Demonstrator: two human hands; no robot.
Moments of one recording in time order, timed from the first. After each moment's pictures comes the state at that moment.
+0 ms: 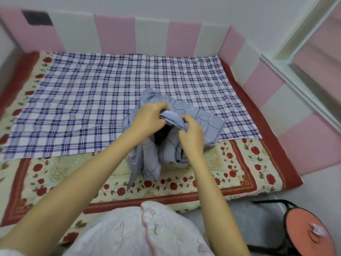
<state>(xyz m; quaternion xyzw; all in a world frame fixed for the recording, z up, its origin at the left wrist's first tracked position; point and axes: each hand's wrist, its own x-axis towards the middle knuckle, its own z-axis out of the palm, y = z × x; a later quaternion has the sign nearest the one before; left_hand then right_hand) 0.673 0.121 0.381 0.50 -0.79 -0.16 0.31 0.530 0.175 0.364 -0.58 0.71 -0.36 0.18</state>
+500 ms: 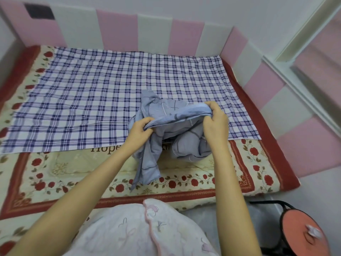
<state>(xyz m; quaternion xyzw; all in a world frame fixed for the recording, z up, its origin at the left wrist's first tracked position) 0.704 0.143 0.312 0.48 -0.68 -0.39 0.40 0.488 0.176 0.409 -0.58 0.69 -0.40 0.15</state>
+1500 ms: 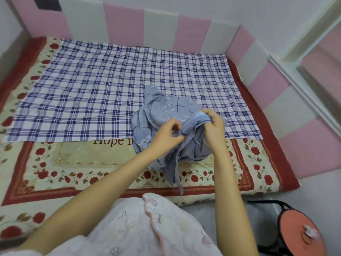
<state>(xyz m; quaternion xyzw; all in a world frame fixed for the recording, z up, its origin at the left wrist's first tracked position) 0.640 0.183 0.320 0.46 -0.66 -0.44 0.40 0.489 0.191 0.380 -0.54 0.59 -0.48 0.36</state>
